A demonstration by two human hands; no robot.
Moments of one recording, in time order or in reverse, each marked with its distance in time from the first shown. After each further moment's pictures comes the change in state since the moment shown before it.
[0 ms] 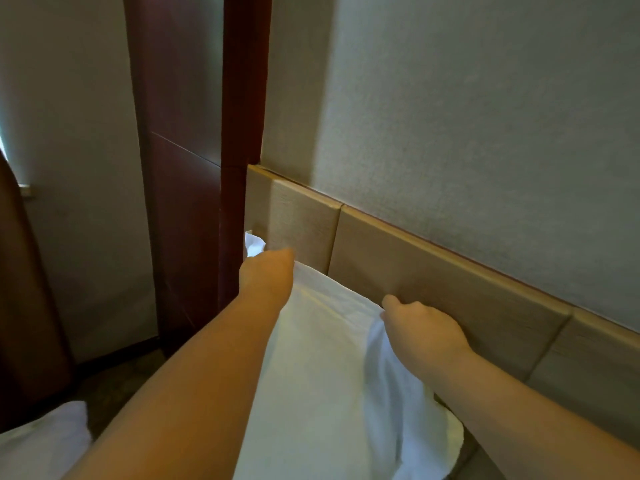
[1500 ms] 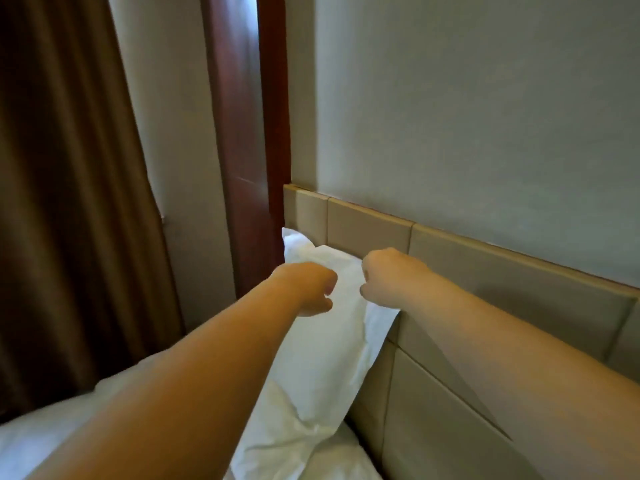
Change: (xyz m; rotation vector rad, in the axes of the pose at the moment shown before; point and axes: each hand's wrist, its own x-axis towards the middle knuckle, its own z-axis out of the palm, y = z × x) left_hand -0.297 0.137 -0.163 0.194 -0.347 0.196; right_hand -0.239 0.057 -0.099 0.327 -0.006 -0.188
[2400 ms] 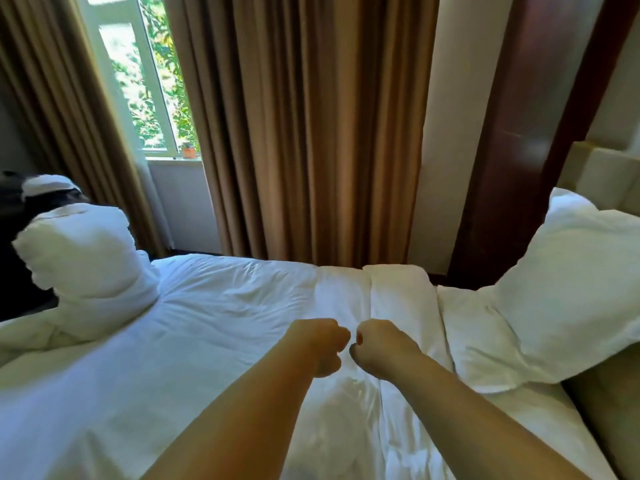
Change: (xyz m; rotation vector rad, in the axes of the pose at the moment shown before) left_hand -0.526 -0.043 0.106 -0.054 -0.288 -0.680; right_hand -0.336 -0.324 0.117 0.271 -0.380 -0.644
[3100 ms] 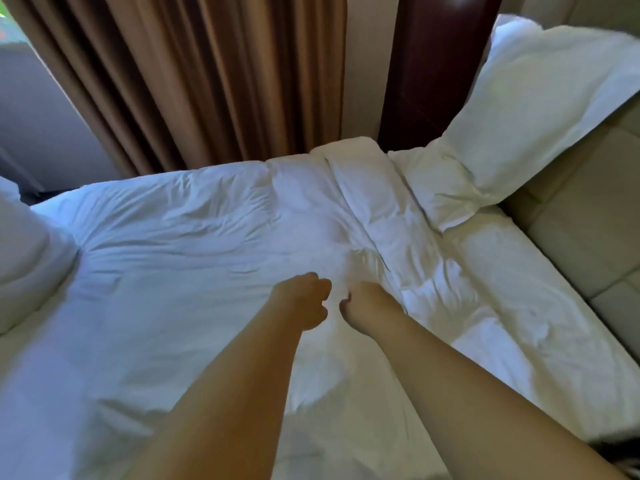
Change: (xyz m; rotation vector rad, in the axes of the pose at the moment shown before) left_hand -0.027 -0.150 0.166 -0.145 -0.101 0.275; right_hand 0.003 -0.124 0.204 0.228 -0.071 0.517
